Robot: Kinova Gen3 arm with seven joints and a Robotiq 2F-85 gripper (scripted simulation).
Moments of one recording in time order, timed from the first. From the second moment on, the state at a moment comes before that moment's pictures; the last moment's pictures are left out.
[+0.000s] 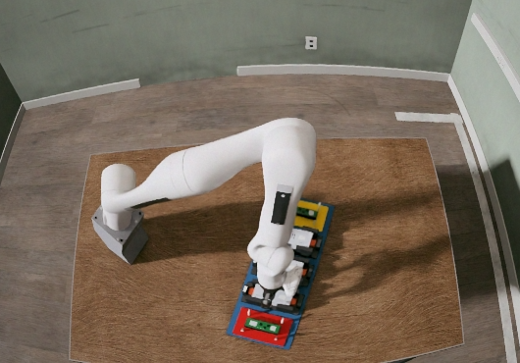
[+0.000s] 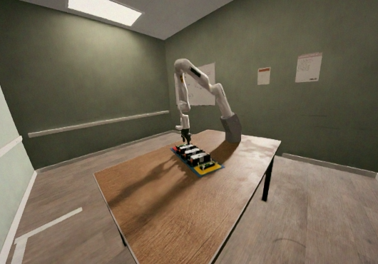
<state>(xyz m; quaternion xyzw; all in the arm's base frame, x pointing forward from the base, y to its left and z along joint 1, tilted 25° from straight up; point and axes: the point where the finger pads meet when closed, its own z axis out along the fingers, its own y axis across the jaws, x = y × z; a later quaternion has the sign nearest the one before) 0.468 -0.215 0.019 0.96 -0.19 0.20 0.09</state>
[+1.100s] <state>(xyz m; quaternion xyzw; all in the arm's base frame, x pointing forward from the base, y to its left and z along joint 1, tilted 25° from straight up) 0.475 -0.220 0.001 0.96 -0.19 0.20 0.09</state>
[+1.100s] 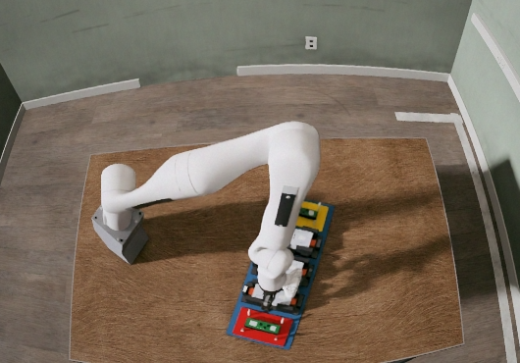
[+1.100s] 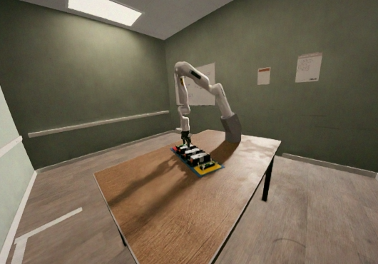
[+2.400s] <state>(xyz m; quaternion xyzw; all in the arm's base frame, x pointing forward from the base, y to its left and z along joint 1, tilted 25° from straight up) 0.482 -0.225 -0.018 0.96 -0.19 0.20 0.09</state>
